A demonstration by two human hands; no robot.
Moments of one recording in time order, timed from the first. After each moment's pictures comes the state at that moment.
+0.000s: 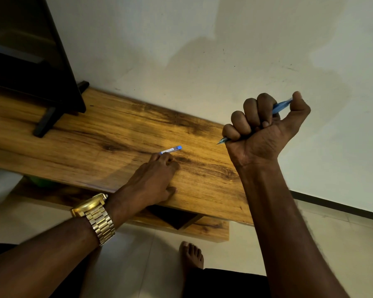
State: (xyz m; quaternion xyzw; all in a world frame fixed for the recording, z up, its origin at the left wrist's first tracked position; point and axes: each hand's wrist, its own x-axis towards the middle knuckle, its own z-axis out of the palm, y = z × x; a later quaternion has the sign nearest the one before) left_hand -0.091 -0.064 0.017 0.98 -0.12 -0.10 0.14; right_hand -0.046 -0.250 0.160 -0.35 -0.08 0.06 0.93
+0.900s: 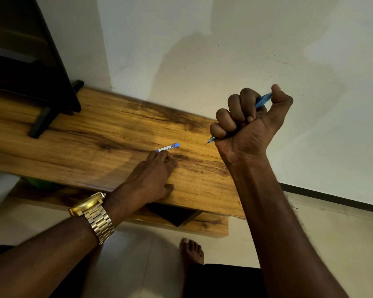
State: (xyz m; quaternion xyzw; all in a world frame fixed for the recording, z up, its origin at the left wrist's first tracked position) left_hand -0.090 -0.065 0.017 0.98 -0.13 -0.11 0.13; right_hand -0.049 -0.239 0.159 -0.37 -0.08 0.08 0.92
